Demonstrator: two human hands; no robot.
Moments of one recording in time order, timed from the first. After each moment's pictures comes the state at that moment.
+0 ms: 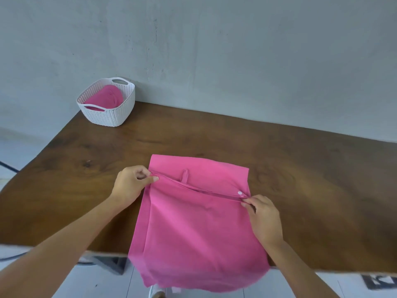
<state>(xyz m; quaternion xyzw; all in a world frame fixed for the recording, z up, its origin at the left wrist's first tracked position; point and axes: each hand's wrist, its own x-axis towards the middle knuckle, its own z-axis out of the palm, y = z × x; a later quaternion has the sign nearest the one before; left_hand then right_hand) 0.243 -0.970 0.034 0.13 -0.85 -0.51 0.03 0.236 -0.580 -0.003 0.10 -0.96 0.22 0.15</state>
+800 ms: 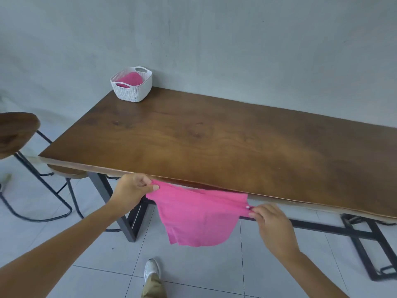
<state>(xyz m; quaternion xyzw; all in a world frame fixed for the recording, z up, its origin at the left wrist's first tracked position) 0.474 -0.893 0.033 0.16 -0.83 -0.53 0.03 0.447 -0.484 0.007 0.24 -0.93 0.17 0.22</state>
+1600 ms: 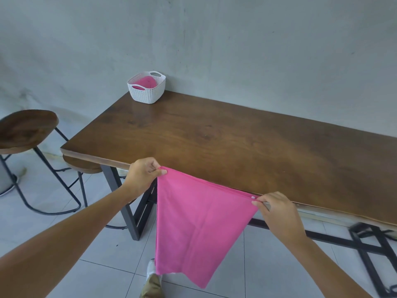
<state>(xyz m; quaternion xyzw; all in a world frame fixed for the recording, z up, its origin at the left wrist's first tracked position) 0.471 -0.895 0.053 0.15 -0.86 -0.48 0.10 0.440 -0.492 0.049 0.21 -0.95 0.20 0.14</state>
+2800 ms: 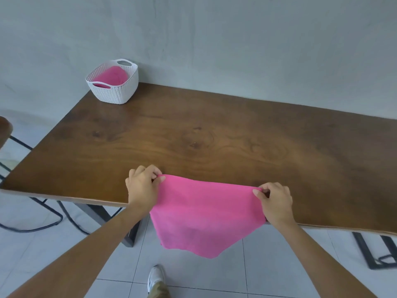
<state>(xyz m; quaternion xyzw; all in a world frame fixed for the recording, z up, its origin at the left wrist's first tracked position) 0.348 -0.882 0.005 0.19 -0.91 -0.34 0.14 0.305 -0.522 0.012 -0.05 -0.96 0.28 0.03</state>
